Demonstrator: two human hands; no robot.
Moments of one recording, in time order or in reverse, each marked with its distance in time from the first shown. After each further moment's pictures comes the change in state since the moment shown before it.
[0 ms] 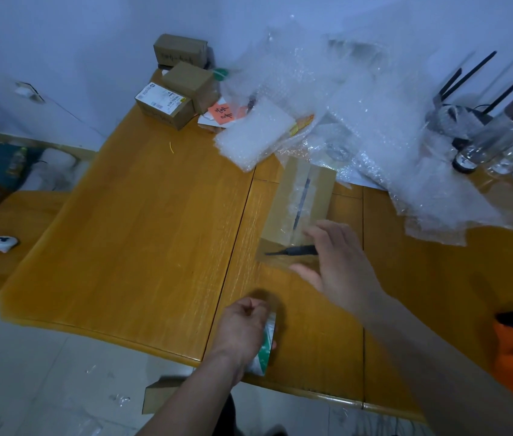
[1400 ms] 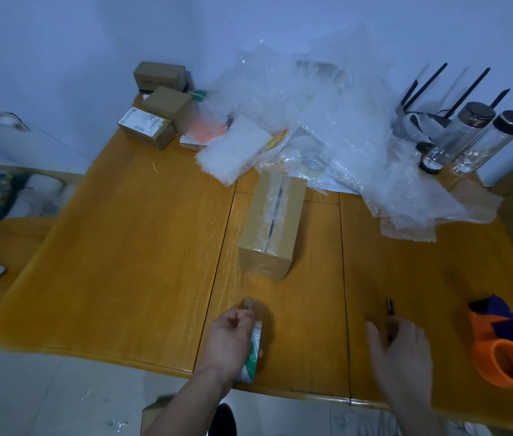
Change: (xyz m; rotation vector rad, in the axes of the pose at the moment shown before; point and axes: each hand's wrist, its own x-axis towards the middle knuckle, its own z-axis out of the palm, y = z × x) left_hand -0.009 -0.003 0.003 0.049 0.039 0.031; right_hand -0.159 0.008 -0.003 0.156 -0.059 1.141
